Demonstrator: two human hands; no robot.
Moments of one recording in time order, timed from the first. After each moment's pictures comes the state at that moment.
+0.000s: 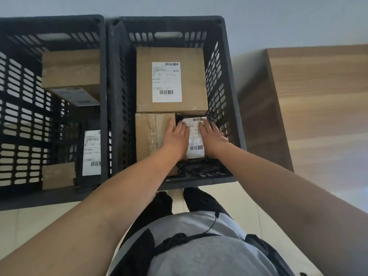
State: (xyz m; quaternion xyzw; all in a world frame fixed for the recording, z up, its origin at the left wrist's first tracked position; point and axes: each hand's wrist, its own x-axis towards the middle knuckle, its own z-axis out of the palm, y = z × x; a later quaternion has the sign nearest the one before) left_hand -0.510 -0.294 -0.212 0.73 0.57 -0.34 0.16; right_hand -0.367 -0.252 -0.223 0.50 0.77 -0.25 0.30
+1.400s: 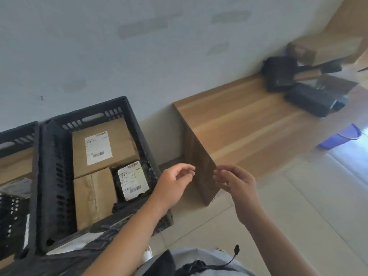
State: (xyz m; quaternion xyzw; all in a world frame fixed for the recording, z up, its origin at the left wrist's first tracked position) left_hand -0.300 -0.388 -0.039 0.54 0.58 0.27 0.55; right_hand -0.116 -0.422 -0.043 0.65 0.26 -0.50 -0.51
